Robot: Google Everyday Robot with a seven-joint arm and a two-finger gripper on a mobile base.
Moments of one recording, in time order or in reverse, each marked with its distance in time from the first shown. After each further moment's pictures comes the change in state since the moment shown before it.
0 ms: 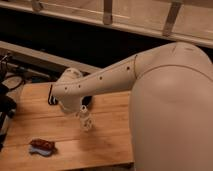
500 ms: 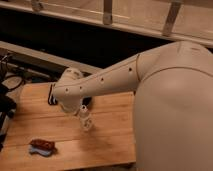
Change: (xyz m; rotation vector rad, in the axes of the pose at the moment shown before) arm -0.005 -0.012 -0.007 0.029 -0.048 0.005
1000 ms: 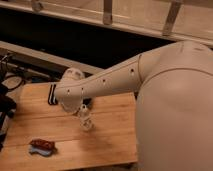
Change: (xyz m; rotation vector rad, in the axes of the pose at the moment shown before) arm -0.007 -0.002 -0.002 -0.001 -0.037 0.000
